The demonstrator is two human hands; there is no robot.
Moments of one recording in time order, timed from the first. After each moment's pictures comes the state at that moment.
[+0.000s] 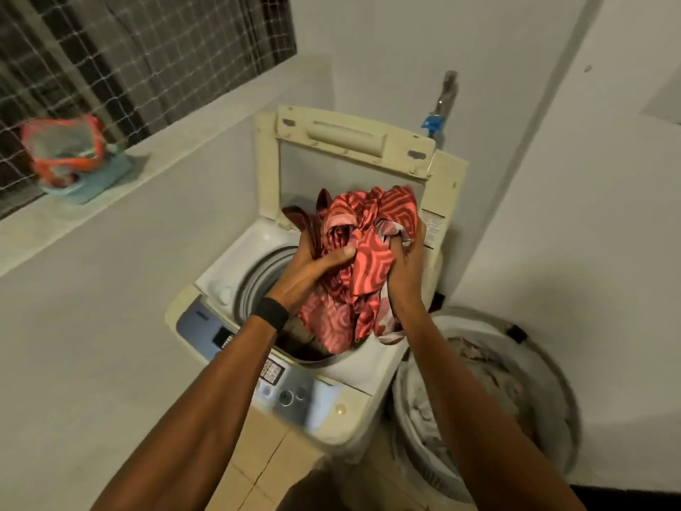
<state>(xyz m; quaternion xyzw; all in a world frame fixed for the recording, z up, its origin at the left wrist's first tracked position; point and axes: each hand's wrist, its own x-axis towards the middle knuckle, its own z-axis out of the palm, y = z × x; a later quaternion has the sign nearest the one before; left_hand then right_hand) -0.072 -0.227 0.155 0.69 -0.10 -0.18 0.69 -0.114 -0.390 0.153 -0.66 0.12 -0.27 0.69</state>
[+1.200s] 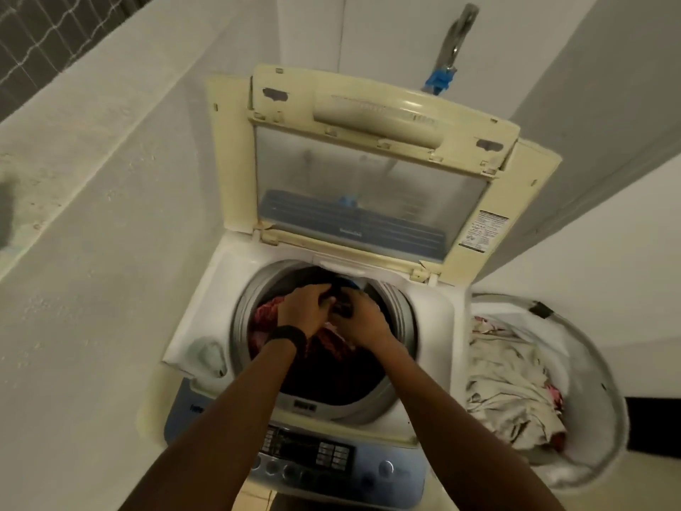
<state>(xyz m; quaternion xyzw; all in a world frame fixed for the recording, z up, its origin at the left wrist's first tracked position) 0.106 -0.156 -0.011 0.91 -0.23 -0.24 0.26 0.022 -0.283 -0.034 -0.88 0.25 0.11 0.38</state>
